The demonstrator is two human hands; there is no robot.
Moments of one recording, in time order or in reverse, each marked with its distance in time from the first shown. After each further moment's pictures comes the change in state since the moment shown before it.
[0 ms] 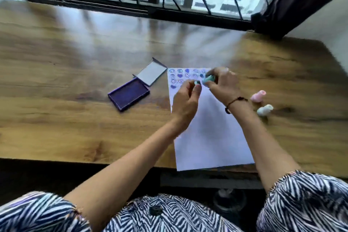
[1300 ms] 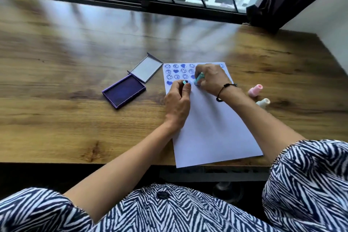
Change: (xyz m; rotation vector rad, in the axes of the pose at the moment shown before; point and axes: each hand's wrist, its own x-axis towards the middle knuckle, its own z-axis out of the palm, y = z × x) left_hand 0.004 -0.019 0.001 0.032 0.167 0.015; right_hand 0.015 -0.004 0.007 -0.225 -0.205 -0.132
